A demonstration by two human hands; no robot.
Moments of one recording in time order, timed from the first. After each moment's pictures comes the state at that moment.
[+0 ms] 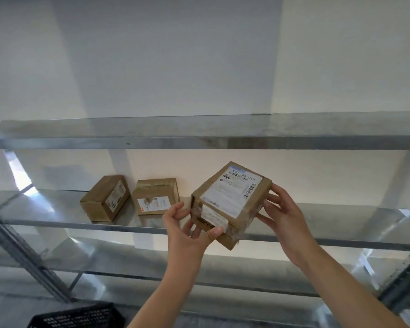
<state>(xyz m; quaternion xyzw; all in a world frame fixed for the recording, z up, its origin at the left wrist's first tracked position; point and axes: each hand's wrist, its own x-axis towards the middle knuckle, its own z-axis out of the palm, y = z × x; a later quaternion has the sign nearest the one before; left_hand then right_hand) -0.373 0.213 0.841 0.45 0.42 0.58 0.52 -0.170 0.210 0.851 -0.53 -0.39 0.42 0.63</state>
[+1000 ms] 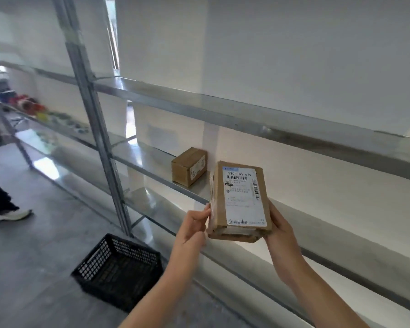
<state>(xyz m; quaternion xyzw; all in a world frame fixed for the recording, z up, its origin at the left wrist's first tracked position) -0.527 0.146 0.822 0.42 0.46 0.63 0.47 -0.353 0.218 0.828 -0.45 -0.54 0.52 0.49</state>
